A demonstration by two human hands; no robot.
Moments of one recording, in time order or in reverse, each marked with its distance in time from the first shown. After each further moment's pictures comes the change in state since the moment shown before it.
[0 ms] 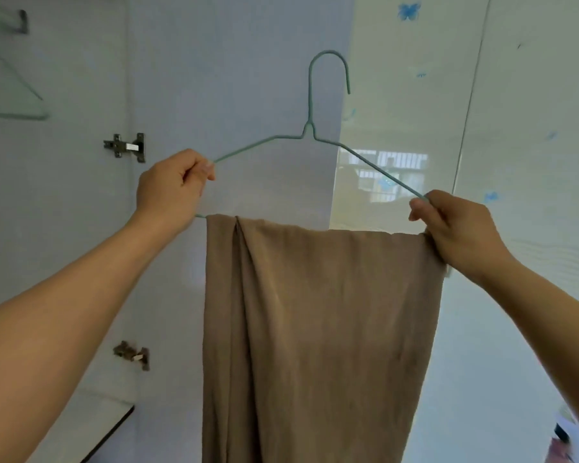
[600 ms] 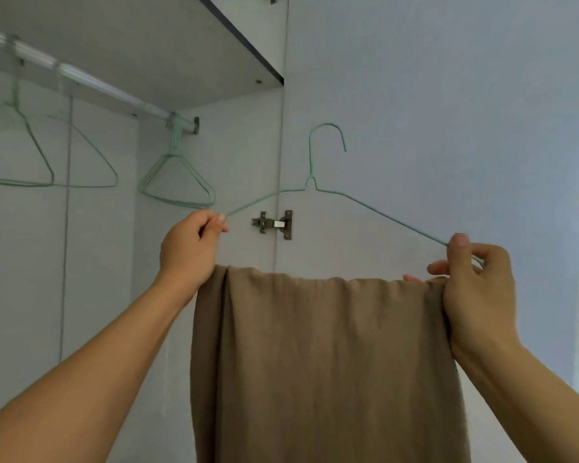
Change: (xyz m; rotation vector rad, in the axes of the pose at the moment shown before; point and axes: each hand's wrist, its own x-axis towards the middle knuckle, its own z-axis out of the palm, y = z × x) left_hand 0.082 -0.148 -0.150 0.154 0.239 -0.112; right_hand 0.058 -0.208 0.185 1.058 0.217 0.371
